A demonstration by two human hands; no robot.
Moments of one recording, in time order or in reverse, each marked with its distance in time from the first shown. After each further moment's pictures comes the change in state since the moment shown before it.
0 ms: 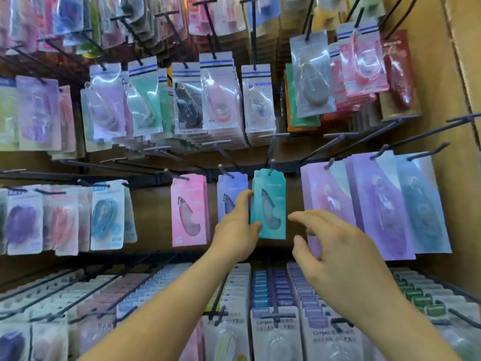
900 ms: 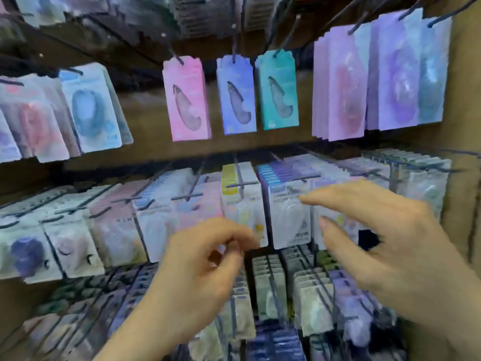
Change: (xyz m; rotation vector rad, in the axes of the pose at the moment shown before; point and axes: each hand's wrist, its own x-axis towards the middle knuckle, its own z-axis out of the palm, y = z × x) left_hand -0.213 -0.075 -0.051 -0.327 -0.116 0.330; right_hand -0.121 -0.060 -0.004 0.127 -0.077 -0.110
